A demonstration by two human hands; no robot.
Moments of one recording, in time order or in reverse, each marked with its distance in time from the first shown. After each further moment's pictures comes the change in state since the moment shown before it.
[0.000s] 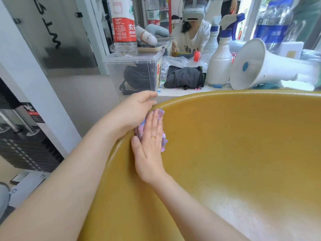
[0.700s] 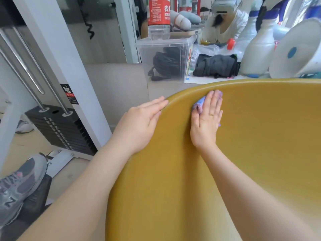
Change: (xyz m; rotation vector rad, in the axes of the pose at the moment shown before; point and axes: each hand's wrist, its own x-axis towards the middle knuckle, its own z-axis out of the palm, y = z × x) left_hand -0.070 -0.054 -0.013 0.464 0.218 0.219; right_hand 0.036 0.061 -0.035 -0.279 0.212 0.170
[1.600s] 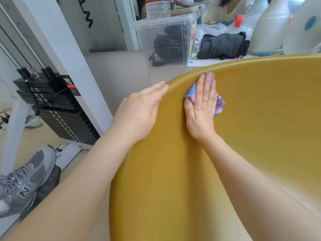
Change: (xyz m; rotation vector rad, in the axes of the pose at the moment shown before) left_hand -0.003 0.003 0.003 0.151 0.008 -0.026; right_hand -0.011 0.001 0.014 0.009 -0.039 -0.231
